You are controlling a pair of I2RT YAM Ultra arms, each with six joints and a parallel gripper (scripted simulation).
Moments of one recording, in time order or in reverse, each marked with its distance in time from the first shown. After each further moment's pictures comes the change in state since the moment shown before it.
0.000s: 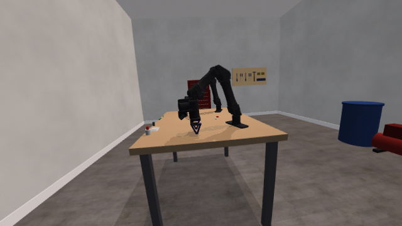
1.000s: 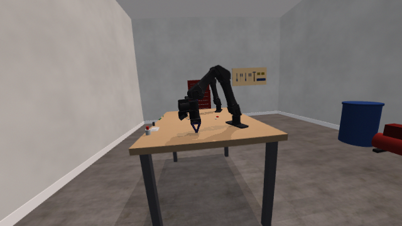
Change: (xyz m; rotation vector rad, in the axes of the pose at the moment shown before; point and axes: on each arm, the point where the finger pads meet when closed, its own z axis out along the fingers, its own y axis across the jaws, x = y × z) left arm 0.000 -0.001 0.003 0.003 -0.003 -0.002; right arm 0.001 0.000 0.001 0.000 0.004 -0.001
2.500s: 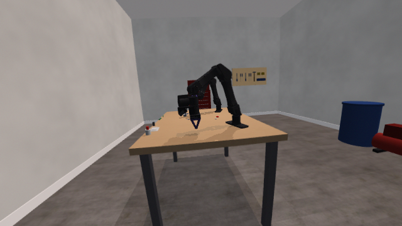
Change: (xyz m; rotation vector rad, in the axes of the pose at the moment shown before) left arm 0.000 0.001 -0.027 -0.006 -0.005 -0.003; right arm 0.000 0.000 -0.001 0.000 -0.001 0.000
